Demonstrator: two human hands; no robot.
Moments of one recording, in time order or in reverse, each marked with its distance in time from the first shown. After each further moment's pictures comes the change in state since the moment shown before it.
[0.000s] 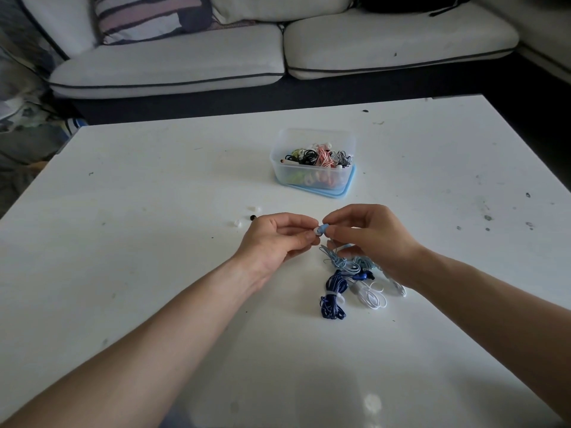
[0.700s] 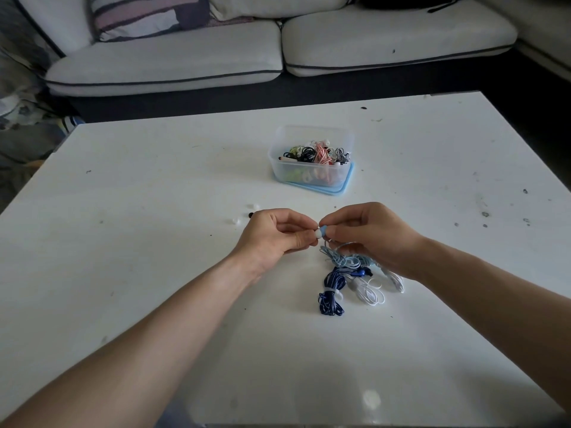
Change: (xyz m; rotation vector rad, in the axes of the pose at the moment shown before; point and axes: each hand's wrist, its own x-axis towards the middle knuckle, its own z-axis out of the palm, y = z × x) left_hand 0.000 0.002 -0.002 0.169 -0.033 0.094; right_hand 0.000 -0.003 -0.008 -0.021 -0.157 0.043
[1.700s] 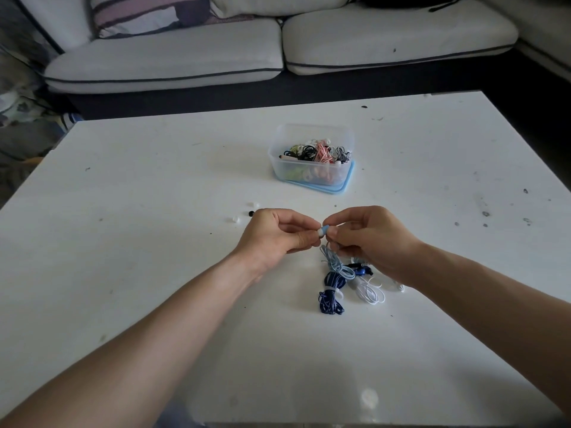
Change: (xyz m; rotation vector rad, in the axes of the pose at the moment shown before) left_hand -0.001 0.001 0.001 0.001 -0.014 -0.012; right_hand -0.001 0.007 0.008 0.087 0.114 0.040
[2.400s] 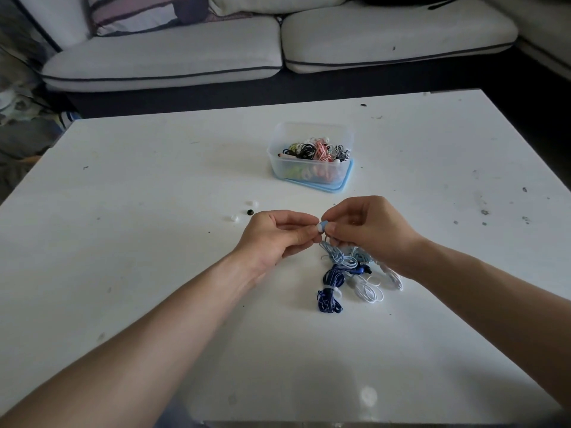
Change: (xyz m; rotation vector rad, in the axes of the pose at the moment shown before) left_hand -0.001 -0.002 0.004 -0.228 0.028 -0.108; right_hand -0.002 -0.008 -0.002 -0.238 0.023 -0.153
